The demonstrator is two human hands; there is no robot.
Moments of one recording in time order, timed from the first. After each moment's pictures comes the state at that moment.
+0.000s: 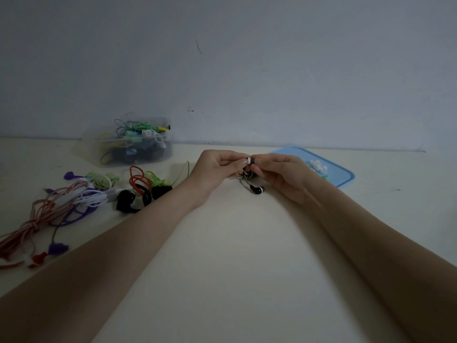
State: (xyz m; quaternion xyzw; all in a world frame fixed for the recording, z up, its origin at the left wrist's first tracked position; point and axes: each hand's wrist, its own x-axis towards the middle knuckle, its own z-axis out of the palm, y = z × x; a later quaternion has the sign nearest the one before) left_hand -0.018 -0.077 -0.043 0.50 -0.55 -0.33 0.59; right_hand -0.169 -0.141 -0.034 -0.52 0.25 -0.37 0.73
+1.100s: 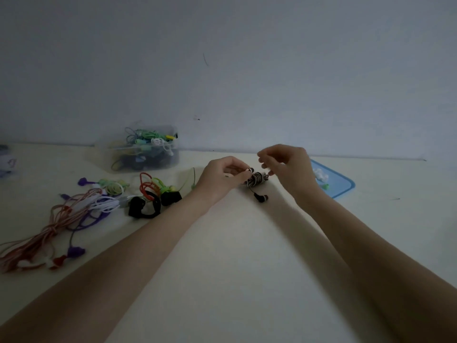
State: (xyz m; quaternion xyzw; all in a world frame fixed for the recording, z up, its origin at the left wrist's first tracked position) left_hand -0.021 -0.075 -0.041 0.58 -0.55 -0.23 0.55; right_hand -0.163 -0.138 -0.022 -0.75 0.34 -0.46 0.34
